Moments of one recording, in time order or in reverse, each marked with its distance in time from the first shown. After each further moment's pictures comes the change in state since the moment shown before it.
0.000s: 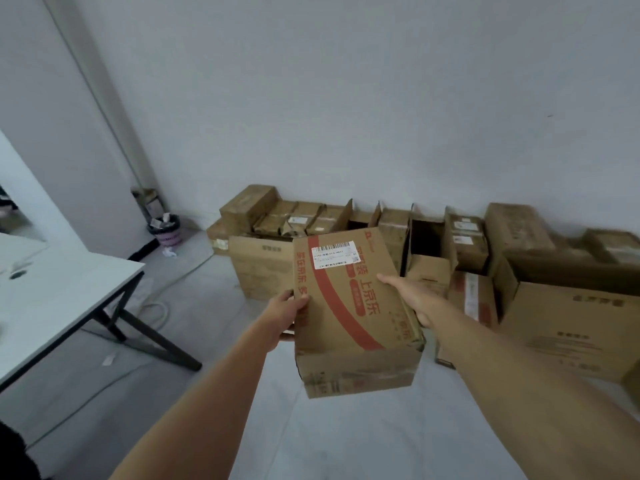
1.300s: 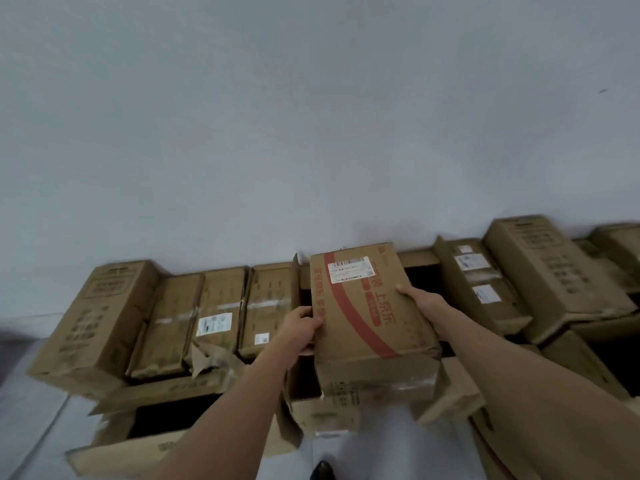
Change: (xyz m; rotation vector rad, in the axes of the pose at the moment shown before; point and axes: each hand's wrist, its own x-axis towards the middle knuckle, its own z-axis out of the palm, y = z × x) left_hand 0.837 0.351 0.094 0.251 -0.355 -0.104; right_hand 0.743 -0.313 -0.148 0.289 0.455 0.220
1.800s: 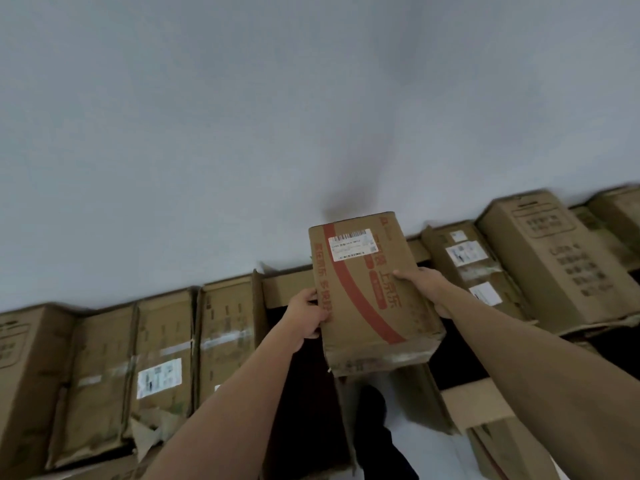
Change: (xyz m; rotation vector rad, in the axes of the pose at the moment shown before) left_hand 0.259 0.124 0.061 0.080 -0.175 -0.132; right_hand 0.226 -0.112 -0.037 -0.070 0.064 0.090
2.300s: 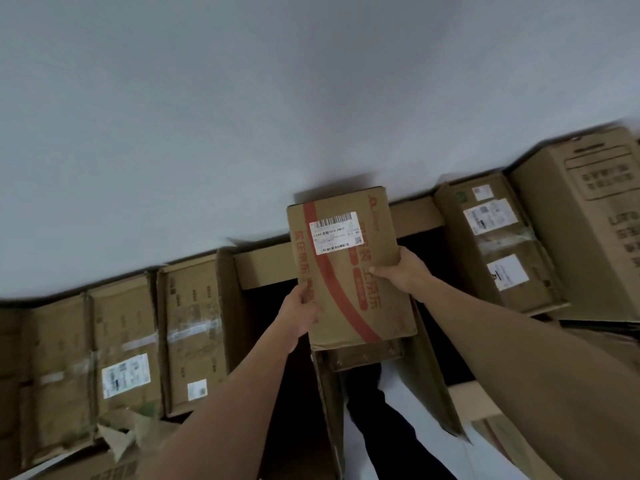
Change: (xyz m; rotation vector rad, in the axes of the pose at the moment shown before) left_hand 0.159 -0.001 0.045 0.019 -0.042 -0.264; right_hand 0.183 0.022 0.014 -0.324 -0.045 0.077
